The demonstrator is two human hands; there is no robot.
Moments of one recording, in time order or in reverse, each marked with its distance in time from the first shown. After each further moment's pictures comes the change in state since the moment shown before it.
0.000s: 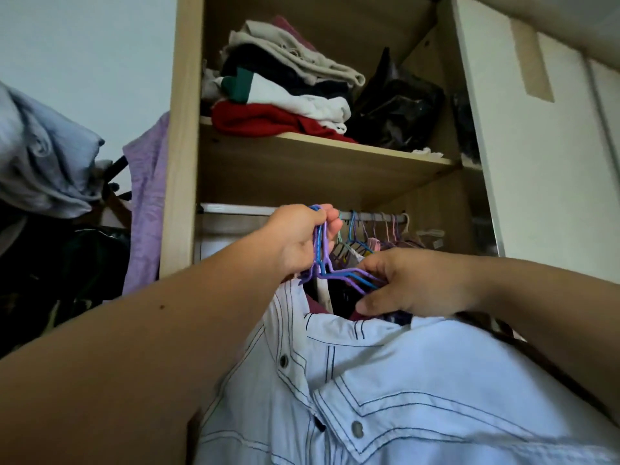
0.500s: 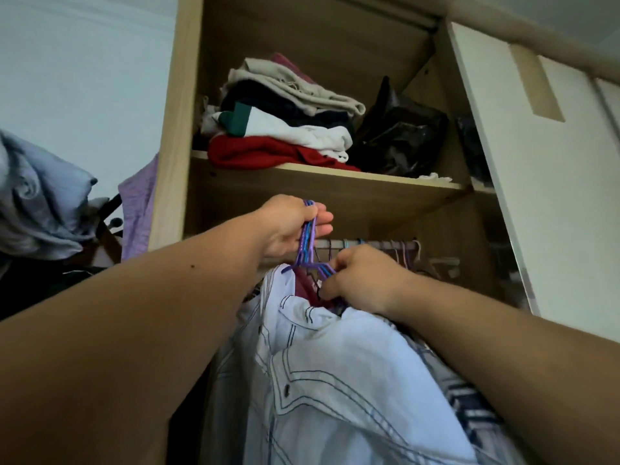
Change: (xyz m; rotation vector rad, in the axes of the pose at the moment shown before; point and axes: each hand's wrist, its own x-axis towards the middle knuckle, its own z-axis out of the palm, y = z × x) left_hand 0.075 0.050 -0.011 0.429 -0.041 0.175; right_hand 0.077 -0.010 0.000 0.269 0.351 0.102
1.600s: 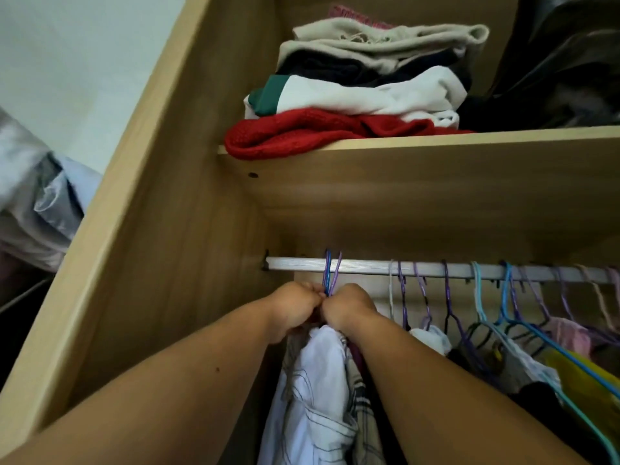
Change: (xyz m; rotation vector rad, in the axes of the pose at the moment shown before) left_hand 0.108 -0.133 -0.081 0.424 0.434 -0.096; right_hand 0.264 0.058 0.163 0.343 -0.104 -0.032
